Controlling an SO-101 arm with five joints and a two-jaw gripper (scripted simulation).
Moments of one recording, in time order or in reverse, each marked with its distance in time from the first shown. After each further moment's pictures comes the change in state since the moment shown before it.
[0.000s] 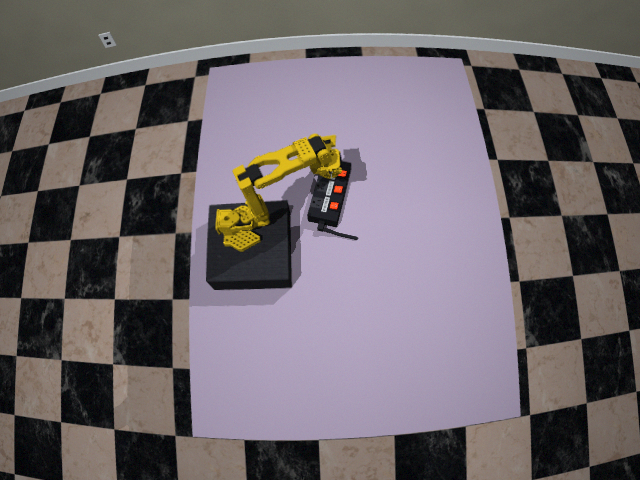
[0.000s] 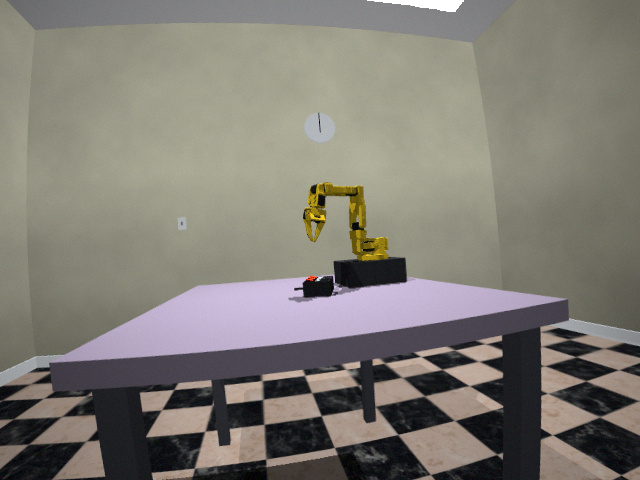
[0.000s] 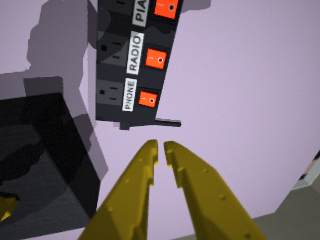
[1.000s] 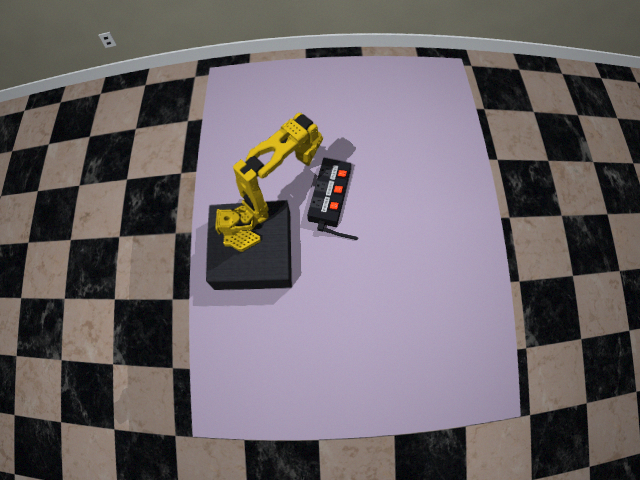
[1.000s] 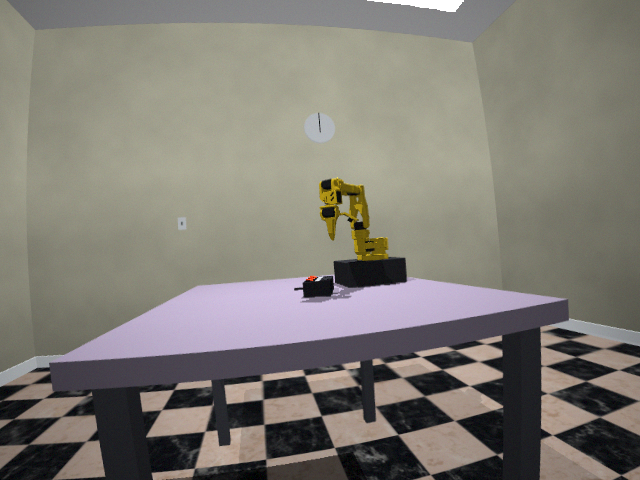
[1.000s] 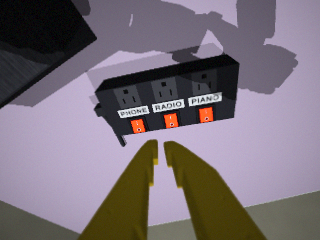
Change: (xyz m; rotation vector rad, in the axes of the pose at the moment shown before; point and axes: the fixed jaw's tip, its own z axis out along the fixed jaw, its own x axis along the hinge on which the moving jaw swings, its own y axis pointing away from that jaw) arm -0.038 0.048 -0.007 -0.205 -0.037 -1.128
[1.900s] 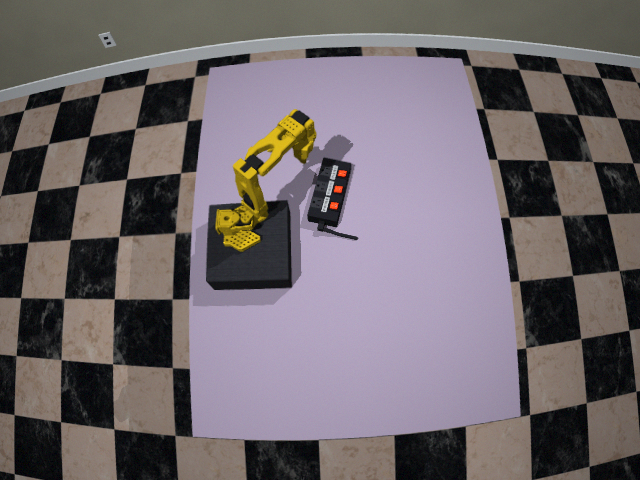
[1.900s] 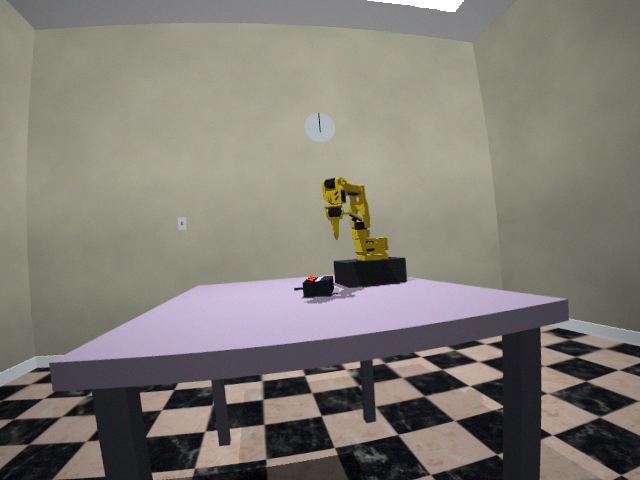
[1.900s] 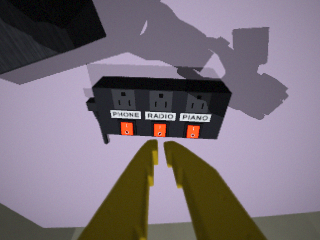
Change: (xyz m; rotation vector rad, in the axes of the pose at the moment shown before) arm -0.012 -0.001 -0.001 -0.037 -0.019 -0.235
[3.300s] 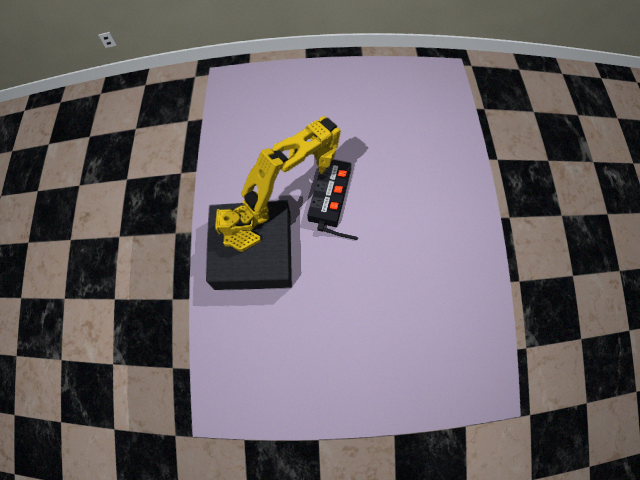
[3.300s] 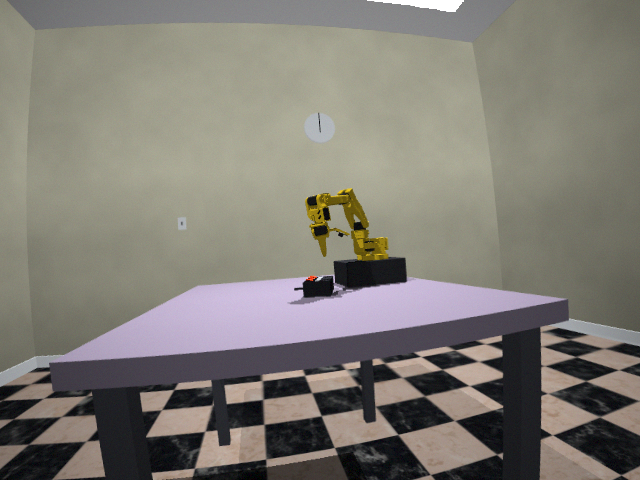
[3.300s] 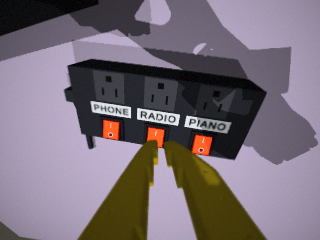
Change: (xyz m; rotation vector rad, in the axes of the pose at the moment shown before) arm 0.039 -0.006 0.046 -0.103 -0.099 -0.062
